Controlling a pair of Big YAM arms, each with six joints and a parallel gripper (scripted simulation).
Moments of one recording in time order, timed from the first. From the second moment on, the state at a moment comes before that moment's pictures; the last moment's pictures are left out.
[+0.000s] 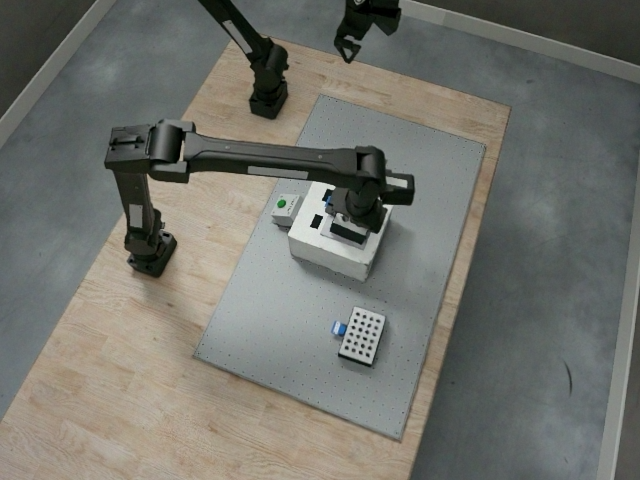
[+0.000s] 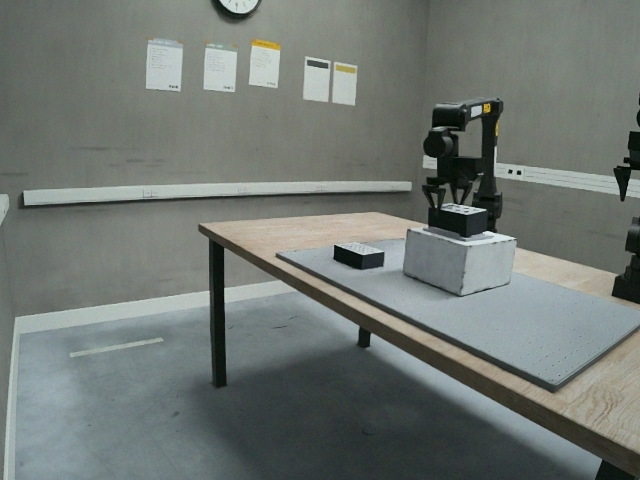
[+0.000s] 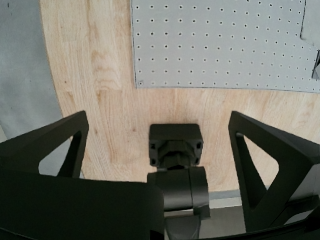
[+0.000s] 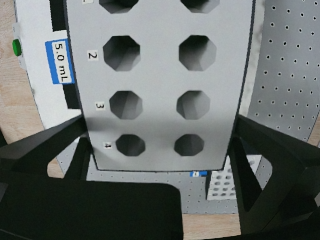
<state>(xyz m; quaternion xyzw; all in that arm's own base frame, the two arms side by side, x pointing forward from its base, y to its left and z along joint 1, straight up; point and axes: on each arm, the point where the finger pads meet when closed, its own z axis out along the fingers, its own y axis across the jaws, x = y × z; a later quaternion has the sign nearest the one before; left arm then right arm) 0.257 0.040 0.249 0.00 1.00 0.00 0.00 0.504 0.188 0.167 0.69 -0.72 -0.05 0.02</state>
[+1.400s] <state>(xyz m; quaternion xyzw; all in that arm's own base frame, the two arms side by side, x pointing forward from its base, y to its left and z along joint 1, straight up) 0.258 0.040 0.251 0.00 1.00 0.00 0.01 0.504 0.188 0.167 0.69 -0.72 -0.05 0.02</state>
